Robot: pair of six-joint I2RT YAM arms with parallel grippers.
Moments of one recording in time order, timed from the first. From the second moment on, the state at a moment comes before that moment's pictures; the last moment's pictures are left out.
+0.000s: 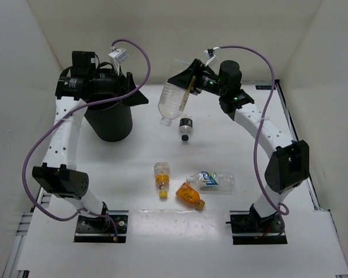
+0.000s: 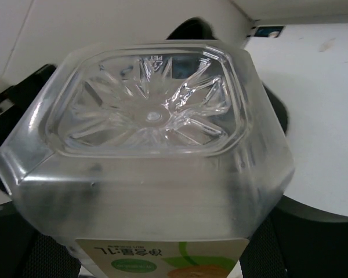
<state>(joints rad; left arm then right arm) -0.10 1.60 1.93 -0.97 0.97 0.15 0.45 1.70 1.54 0.14 -0.62 0.89</state>
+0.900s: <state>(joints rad) -0.12 1.77 1.93 -0.99 1.41 0.18 0.56 1.81 1.66 0.26 -0.71 0.98</state>
